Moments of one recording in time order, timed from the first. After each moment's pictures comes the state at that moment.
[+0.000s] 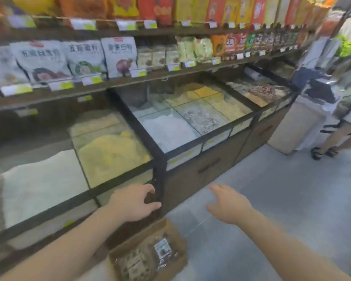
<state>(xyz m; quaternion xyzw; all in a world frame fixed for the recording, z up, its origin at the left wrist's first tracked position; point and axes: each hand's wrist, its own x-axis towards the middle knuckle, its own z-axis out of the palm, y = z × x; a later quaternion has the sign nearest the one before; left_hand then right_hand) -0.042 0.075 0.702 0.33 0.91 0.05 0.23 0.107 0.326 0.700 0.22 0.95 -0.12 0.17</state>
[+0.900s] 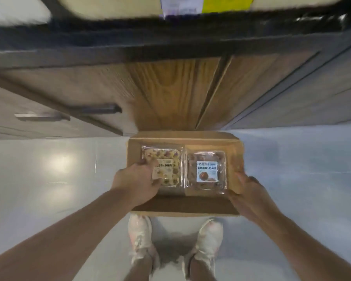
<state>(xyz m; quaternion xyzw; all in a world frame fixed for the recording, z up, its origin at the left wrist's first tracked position) -0.076 0.020 0.089 -0.01 0.92 0.06 0.38 -0.058 0.307 0.082 0.14 0.88 -0.21 0.41</state>
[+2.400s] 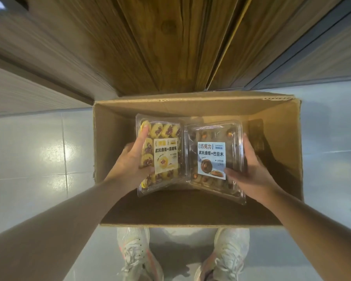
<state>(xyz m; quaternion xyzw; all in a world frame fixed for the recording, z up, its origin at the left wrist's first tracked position) -0.047 -0.005 -0.149 -0.15 0.84 0.35 0.38 -0.029 0.311 -0.193 0.18 0.75 -0.50 0.40</state>
